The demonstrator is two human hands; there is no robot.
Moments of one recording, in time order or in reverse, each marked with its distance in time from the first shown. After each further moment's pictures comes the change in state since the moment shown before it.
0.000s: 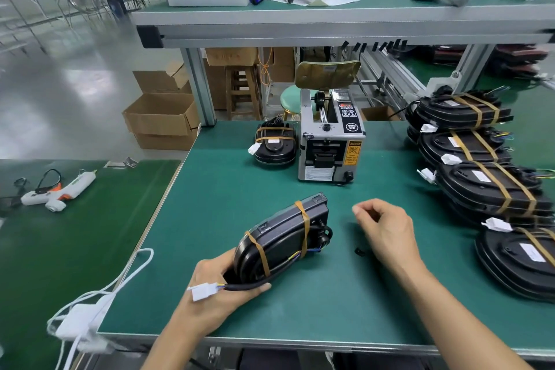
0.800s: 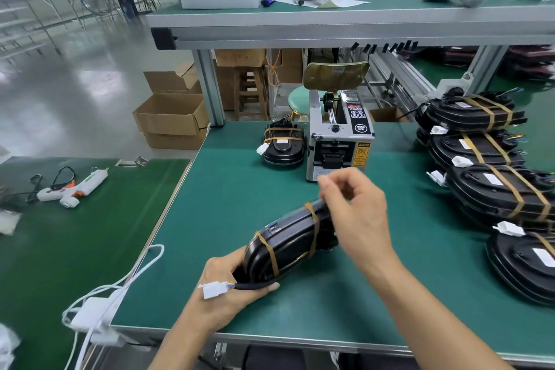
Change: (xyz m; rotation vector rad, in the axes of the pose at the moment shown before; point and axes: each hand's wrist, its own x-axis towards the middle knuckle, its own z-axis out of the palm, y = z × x) left_hand -0.001 0.006 0.000 0.001 -0.009 0.037; right_hand -0.033 -0.101 0.019 0.403 0.044 -0.277
